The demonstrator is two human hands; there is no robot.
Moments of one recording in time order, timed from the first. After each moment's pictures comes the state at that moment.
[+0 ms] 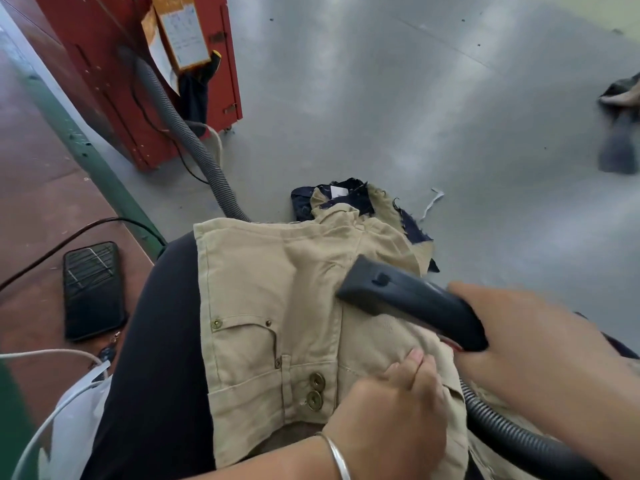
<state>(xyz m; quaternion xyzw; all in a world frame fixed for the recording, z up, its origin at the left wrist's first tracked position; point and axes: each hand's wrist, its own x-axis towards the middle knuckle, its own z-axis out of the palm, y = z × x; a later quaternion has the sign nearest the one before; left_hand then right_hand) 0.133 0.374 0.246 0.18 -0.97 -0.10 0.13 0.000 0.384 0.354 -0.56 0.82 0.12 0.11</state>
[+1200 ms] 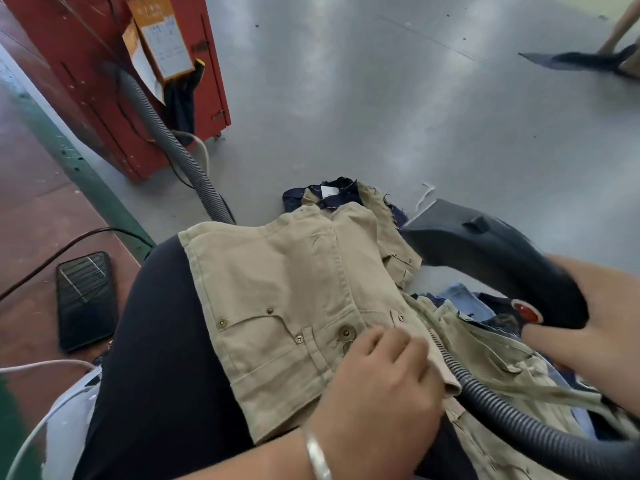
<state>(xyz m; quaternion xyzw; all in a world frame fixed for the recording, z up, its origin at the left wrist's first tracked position) 0.131 0.368 0.277 0.19 -0.96 -0.12 0.17 -0.055 0.445 0.372 -0.43 0.88 -0.12 0.15</state>
